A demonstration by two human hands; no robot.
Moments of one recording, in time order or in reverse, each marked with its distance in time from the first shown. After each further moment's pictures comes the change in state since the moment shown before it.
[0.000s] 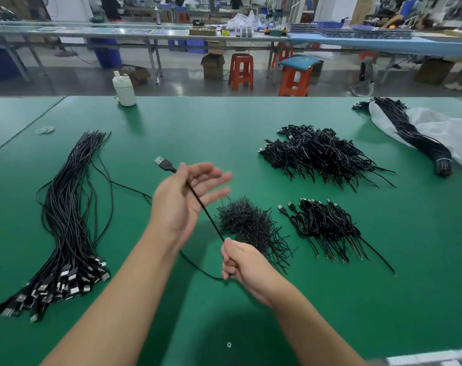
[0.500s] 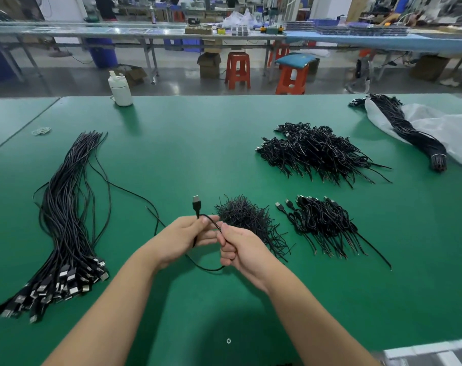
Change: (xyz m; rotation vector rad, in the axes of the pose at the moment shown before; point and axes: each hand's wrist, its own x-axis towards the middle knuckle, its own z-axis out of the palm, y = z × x) left_hand -0.014 -0.046 -0.066 0.415 -0.227 -0.484; right_hand 0.010 -0.018 0.005 0.151 0.003 -0.023
